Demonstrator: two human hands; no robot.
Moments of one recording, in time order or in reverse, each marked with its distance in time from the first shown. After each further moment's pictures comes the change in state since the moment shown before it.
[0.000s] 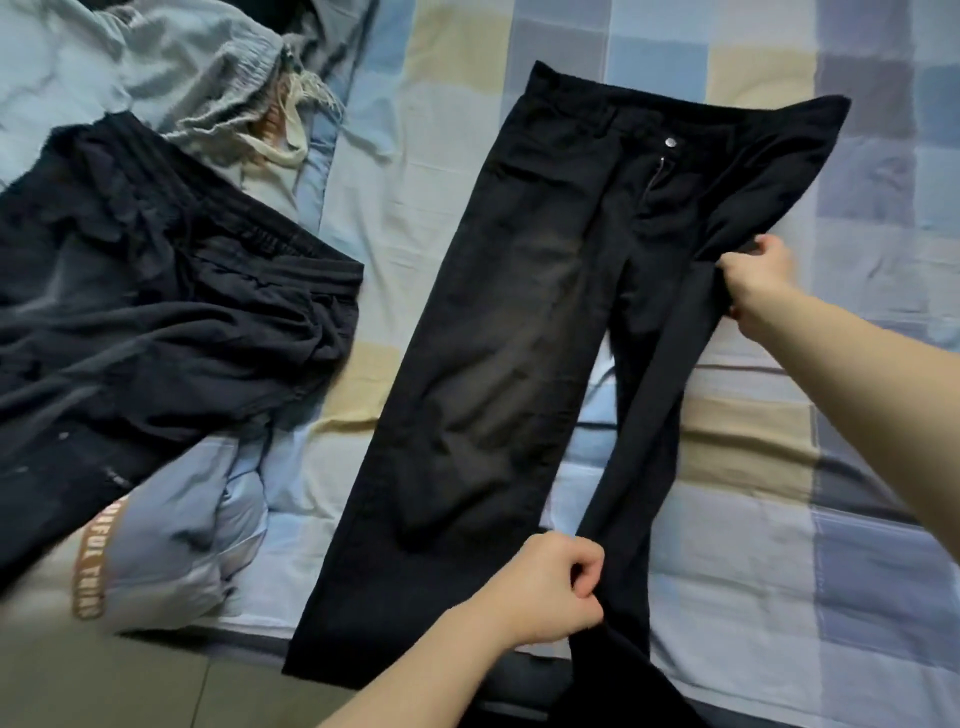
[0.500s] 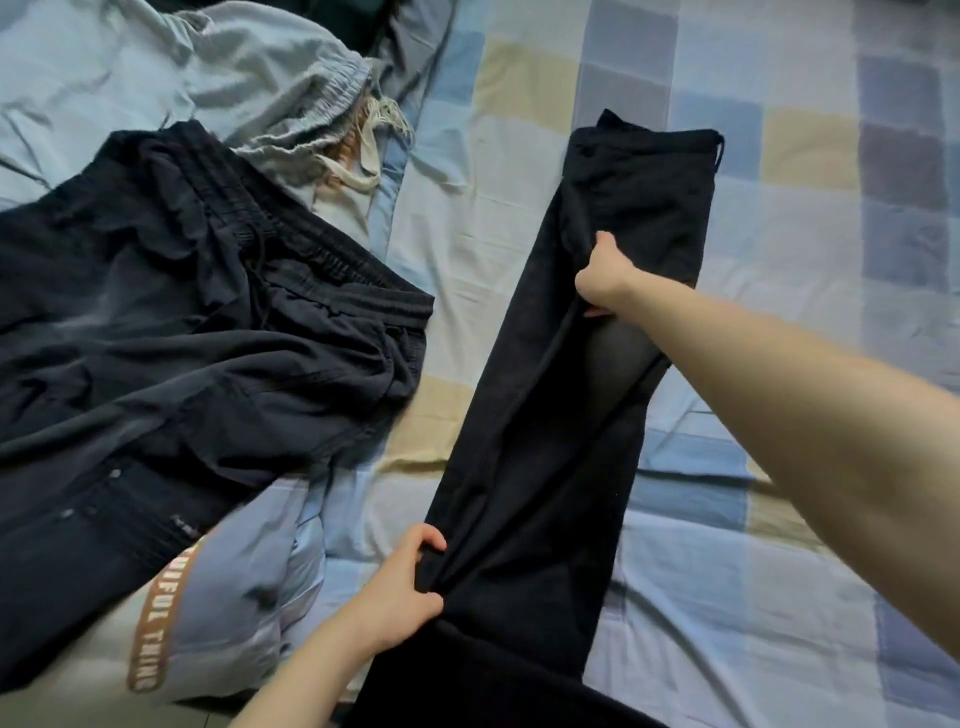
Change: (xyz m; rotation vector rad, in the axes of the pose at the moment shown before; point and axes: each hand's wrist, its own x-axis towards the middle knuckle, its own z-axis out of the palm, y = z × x) left_hand -0.081 -0.149 -0.144 -0.313 0.161 -0.385; right_hand -0.094 -0.082 0.207 -0.610 -0.385 -0.173
